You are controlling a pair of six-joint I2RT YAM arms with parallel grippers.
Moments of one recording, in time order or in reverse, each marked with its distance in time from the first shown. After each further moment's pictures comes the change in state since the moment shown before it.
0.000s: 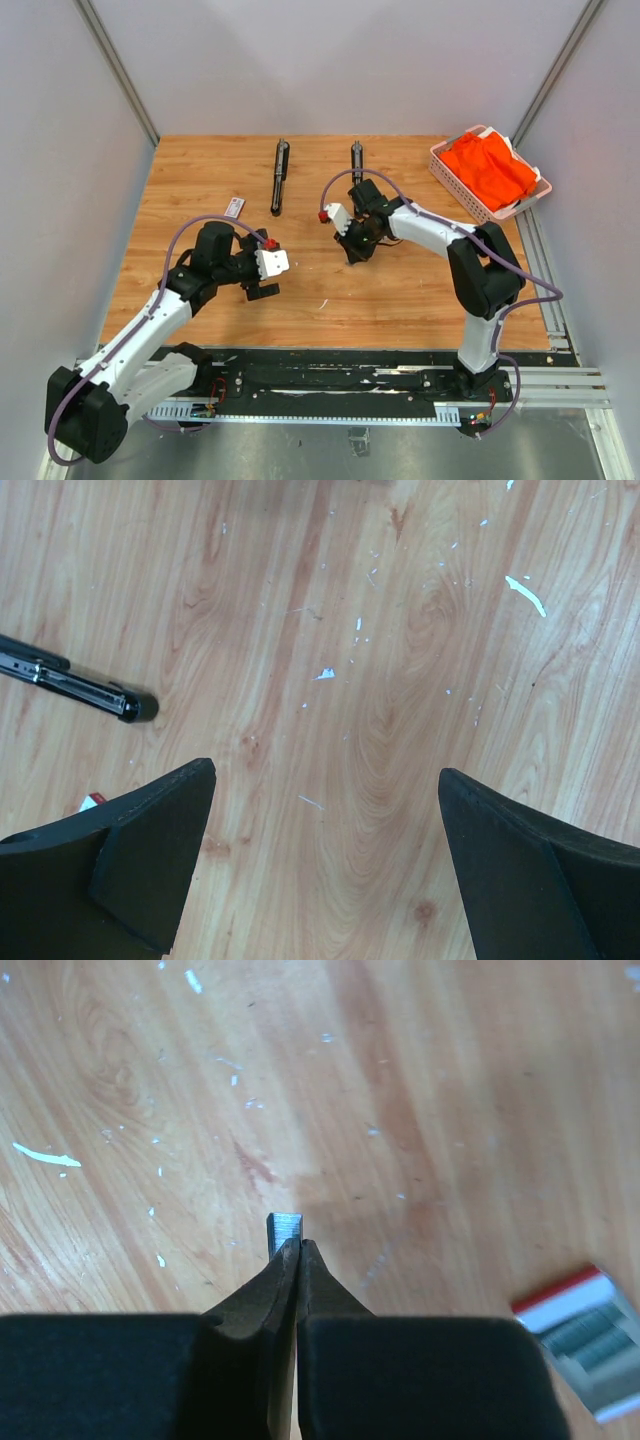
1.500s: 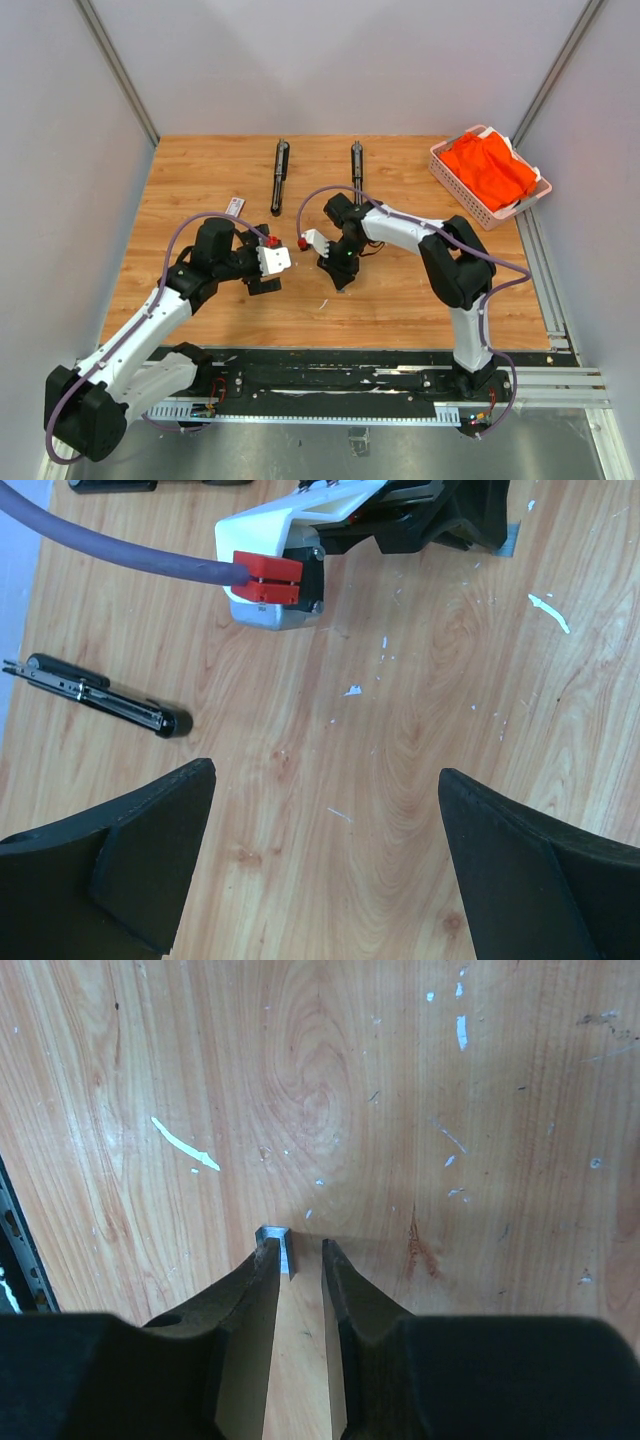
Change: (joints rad) left arm -0.018 0.014 0.034 0.020 -0.016 0.021; right arm 0.095 0.151 0.144 -0.229 -0.150 -0.201
